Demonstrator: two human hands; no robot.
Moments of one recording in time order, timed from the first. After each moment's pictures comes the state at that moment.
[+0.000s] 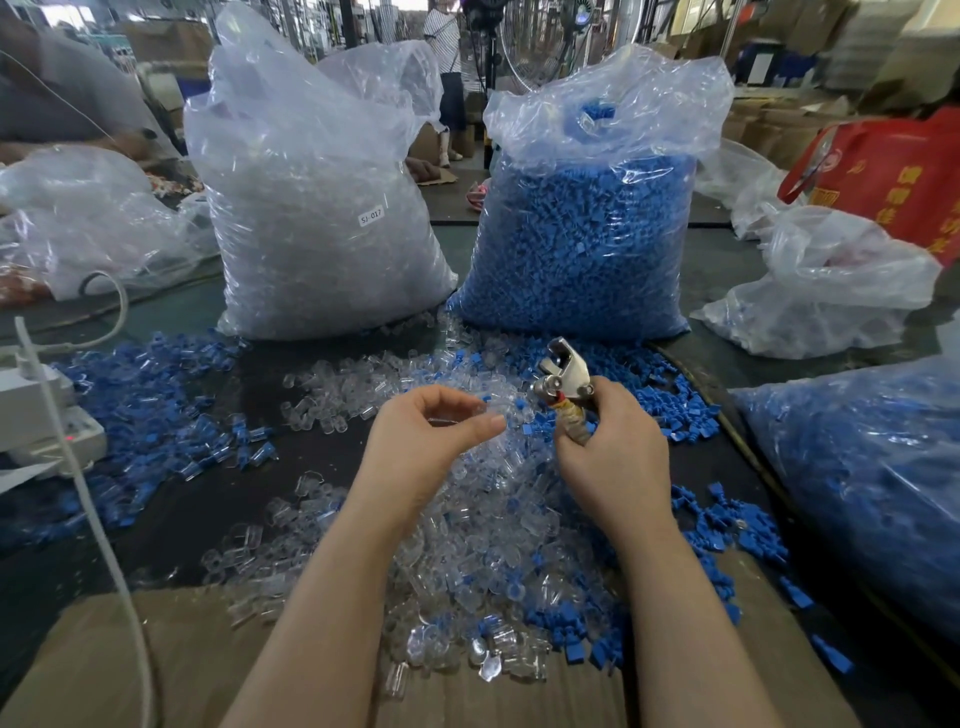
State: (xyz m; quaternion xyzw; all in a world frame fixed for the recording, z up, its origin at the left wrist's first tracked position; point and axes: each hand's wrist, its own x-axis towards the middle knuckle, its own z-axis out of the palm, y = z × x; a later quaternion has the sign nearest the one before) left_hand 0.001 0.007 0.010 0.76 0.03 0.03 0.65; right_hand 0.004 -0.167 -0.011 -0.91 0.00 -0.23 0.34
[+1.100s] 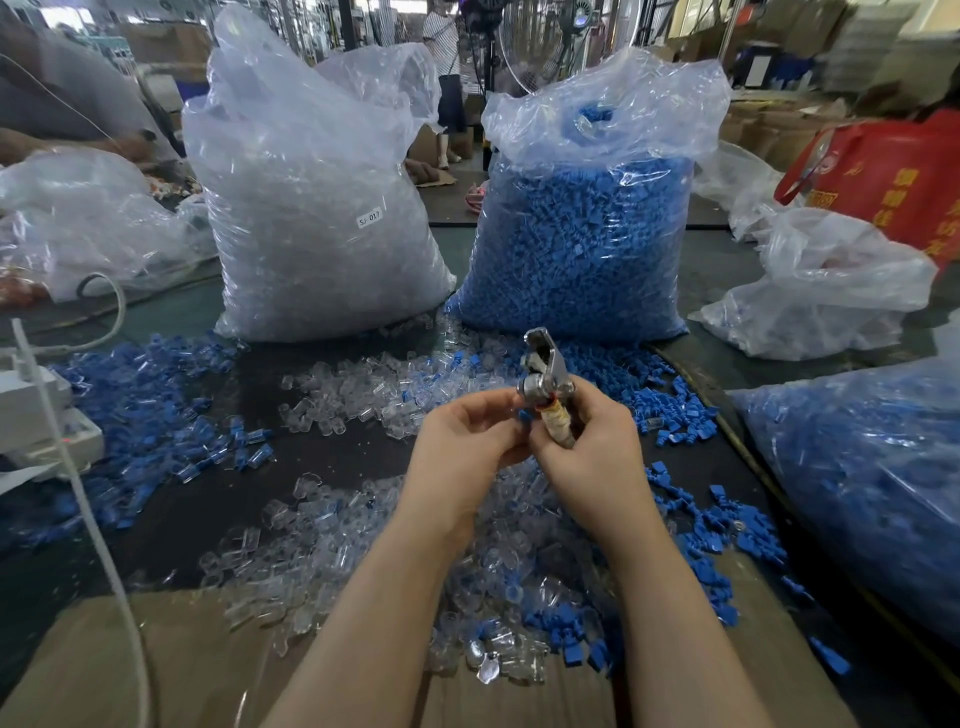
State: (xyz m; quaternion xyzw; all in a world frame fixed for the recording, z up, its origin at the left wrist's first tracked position) left_hand -0.008 -0.031 0.013 0.61 0.01 -0.03 0.79; right_hand -0.004 -0.152 -0.002 -0.81 -0.08 -0.18 0.55
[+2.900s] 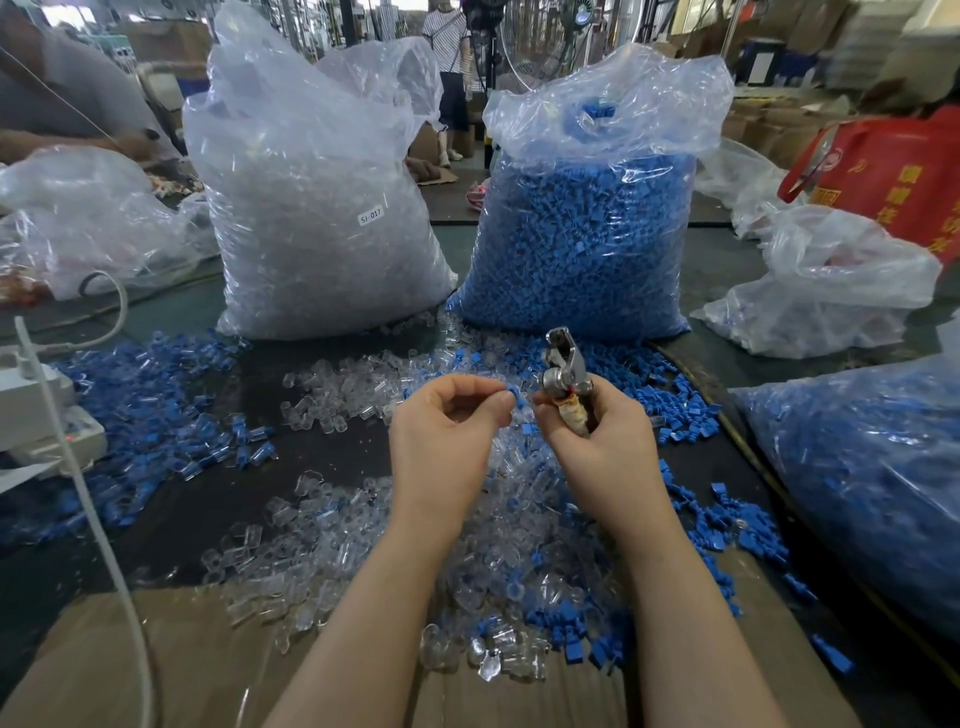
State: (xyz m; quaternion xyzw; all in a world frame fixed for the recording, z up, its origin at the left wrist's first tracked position) left_hand -0.005 -0.024 0.009 0.72 0.02 0.17 0.68; right_hand -0.002 -0.161 -0.002 -0.83 -0.03 -0.16 0.54
